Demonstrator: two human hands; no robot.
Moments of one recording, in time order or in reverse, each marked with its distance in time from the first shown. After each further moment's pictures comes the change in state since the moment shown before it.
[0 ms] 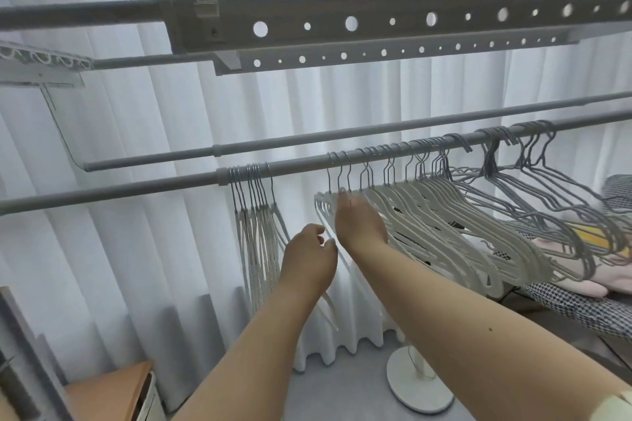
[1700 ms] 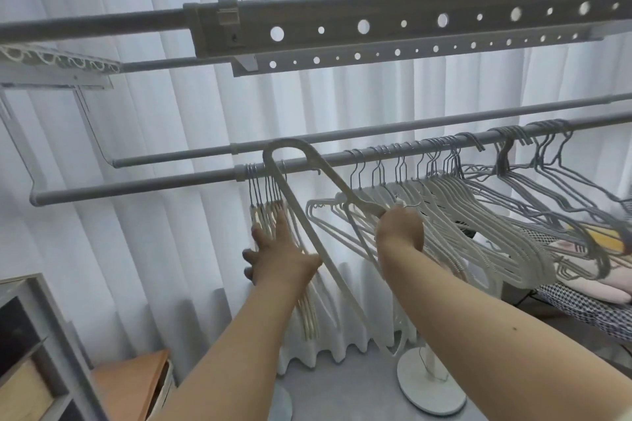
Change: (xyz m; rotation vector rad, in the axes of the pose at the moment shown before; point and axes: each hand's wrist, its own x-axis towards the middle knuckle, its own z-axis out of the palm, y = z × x) left_hand 0.003 -0.028 -0.030 0.390 0.076 -0.250; right_hand -0.004 0.020 -0.018 0.309 0.228 0.394
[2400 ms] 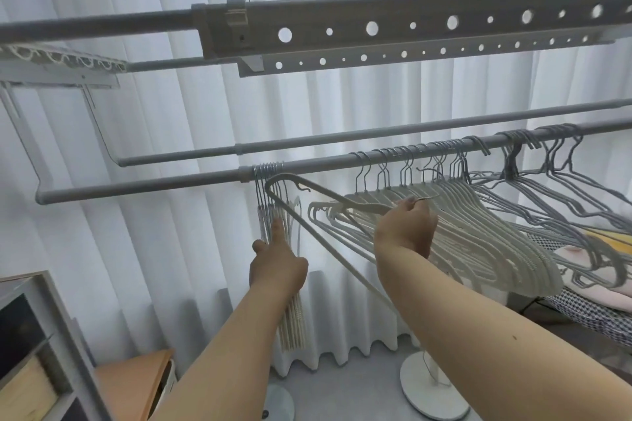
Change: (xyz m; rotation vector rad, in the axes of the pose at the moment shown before) left_hand 0.008 -0.018 -0.007 -0.028 -0.078 0.019; right_hand -0.015 -0.005 0.004 0.010 0.265 -0.110
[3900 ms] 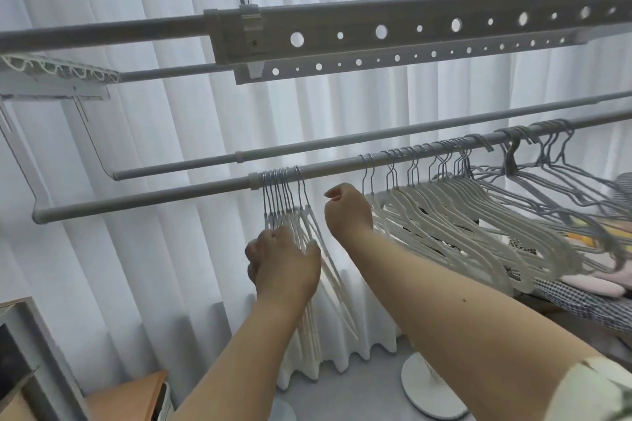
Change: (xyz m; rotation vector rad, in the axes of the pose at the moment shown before) left_hand -0.017 0.006 -0.017 -0.049 0.231 0.143; right_hand -0.028 -0.033 0.060 -0.103 -0.520 -0.318
